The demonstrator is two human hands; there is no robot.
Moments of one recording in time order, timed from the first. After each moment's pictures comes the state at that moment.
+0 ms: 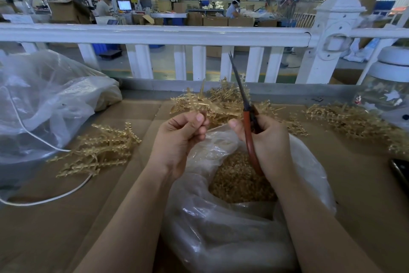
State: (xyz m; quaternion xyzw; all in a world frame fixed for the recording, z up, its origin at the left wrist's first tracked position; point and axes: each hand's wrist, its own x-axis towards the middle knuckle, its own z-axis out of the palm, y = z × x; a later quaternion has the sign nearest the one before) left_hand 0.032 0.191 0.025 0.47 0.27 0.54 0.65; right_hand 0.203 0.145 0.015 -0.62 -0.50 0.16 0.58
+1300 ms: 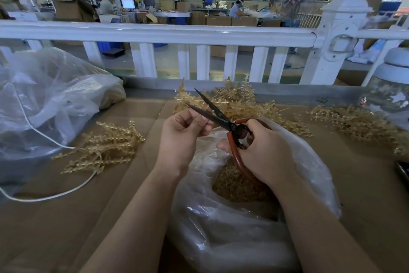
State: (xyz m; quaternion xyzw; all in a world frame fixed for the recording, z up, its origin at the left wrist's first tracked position) left_hand 0.037 0.189 0.023 0.56 0.31 0.58 0.51; right_hand 0.203 0.142 0.007 -0.66 -0.65 -0.01 0.37
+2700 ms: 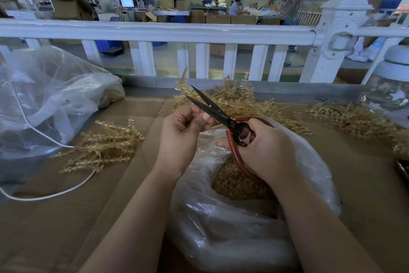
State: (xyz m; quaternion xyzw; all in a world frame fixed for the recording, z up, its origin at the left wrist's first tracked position) left_hand 0.035 0.188 0.024 0.62 0.30 0.59 0.43; right_hand 0.202 0.140 0.007 -0.65 -0.64 -0.08 0.40
